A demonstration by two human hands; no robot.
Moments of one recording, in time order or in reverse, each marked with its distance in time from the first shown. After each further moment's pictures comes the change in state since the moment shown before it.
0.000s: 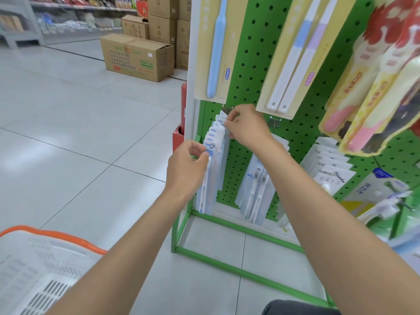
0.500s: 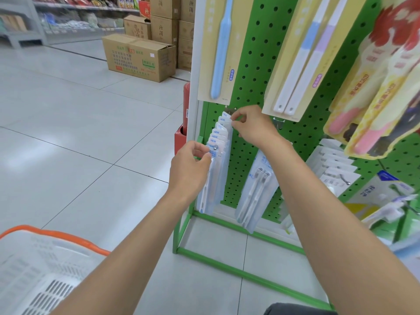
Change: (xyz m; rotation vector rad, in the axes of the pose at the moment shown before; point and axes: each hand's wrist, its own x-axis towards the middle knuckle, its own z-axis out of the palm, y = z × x) left_hand 0.002 -0.001 0.000 0.007 0.000 -0.004; right_hand 0.006 0.004 -0.010 -0.057 -0.062 0.013
